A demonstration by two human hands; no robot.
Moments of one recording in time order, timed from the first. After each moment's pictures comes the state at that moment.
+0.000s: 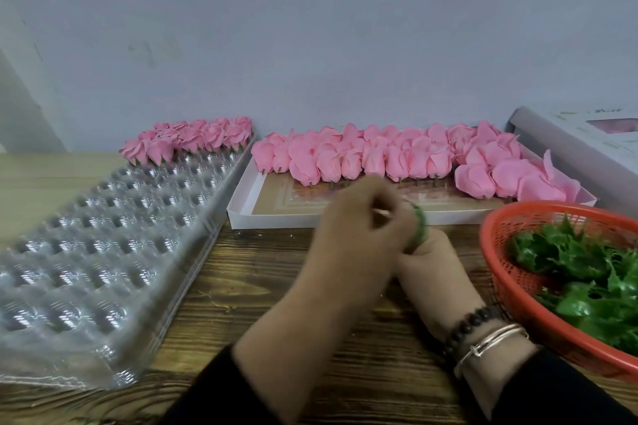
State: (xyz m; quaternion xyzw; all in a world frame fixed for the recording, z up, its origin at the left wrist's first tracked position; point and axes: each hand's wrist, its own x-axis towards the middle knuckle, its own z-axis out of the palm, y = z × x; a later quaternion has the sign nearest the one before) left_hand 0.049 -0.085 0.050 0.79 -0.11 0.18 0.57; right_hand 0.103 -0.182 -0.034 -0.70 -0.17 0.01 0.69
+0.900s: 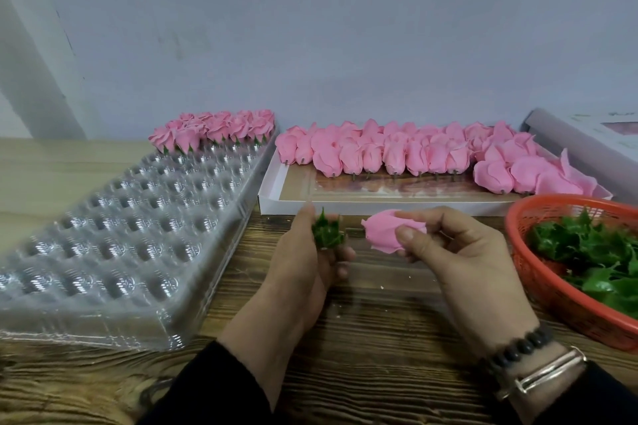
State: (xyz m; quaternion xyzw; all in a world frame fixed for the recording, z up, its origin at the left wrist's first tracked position) left_hand 0.047 -0.023 0.001 0.52 0.16 0.02 0.84; right_hand 0.049 -0.174 0.002 -0.69 -0.15 -0.08 0.71
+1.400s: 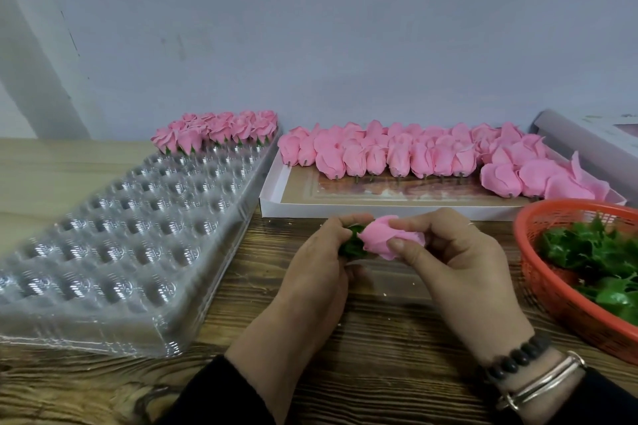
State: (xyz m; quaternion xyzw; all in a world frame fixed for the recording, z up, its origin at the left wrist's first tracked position) left_hand 0.044 -0.035 -0.005 0.56 0.07 0.02 0.83; right_hand 0.058 -0.170 -0.007 -0.75 -0.21 -0.16 0.61
